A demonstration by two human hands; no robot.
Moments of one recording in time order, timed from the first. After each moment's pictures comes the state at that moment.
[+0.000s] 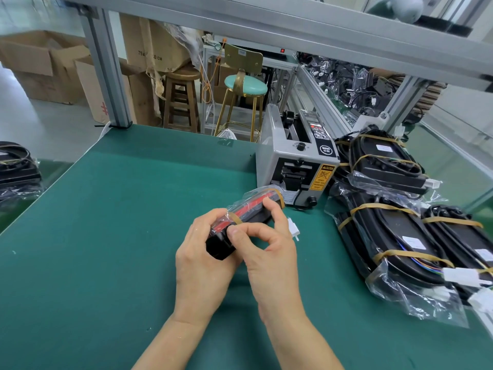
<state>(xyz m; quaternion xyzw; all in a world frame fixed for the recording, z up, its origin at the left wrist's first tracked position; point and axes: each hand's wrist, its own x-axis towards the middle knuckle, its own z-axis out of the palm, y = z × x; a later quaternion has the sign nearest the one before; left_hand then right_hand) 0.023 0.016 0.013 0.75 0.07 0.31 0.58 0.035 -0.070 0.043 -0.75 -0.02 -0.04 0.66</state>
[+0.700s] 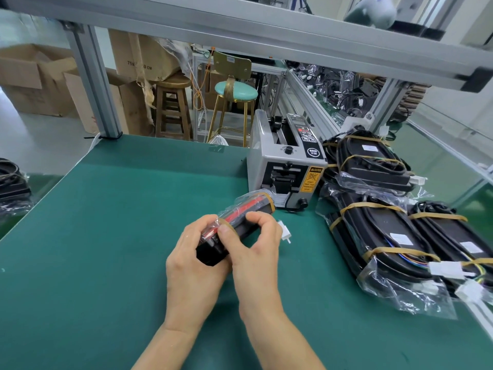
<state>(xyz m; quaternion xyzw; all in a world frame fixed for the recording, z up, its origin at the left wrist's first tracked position) 0.023 0.017 0.012 0.75 0.08 0.30 0.58 0.039 -0.056 0.042 -0.74 0.03 -0.05 0.67</state>
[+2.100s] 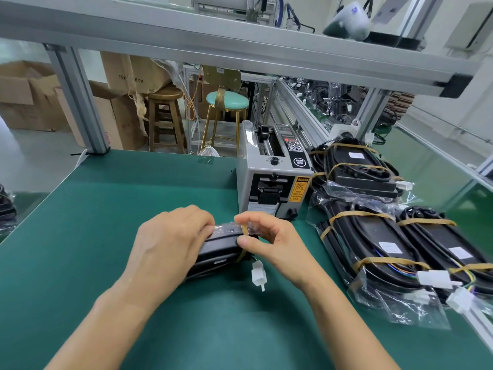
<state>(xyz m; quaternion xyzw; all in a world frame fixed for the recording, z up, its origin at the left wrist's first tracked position) 0.051 0.053 0.081 0.96 -0.09 0.21 0.19 0.113 -0.139 0.040 -0.76 -0.21 0.09 0.61</state>
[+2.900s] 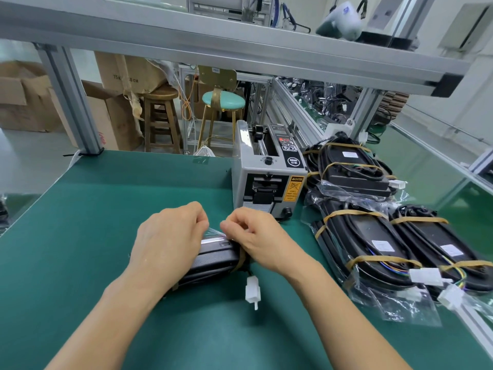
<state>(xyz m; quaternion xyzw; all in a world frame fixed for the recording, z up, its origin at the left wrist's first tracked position) 0.070 0.042 0.078 0.96 0.05 0.14 0.21 0.115 -0.119 0.071 -0.89 -0.23 0.06 0.39</state>
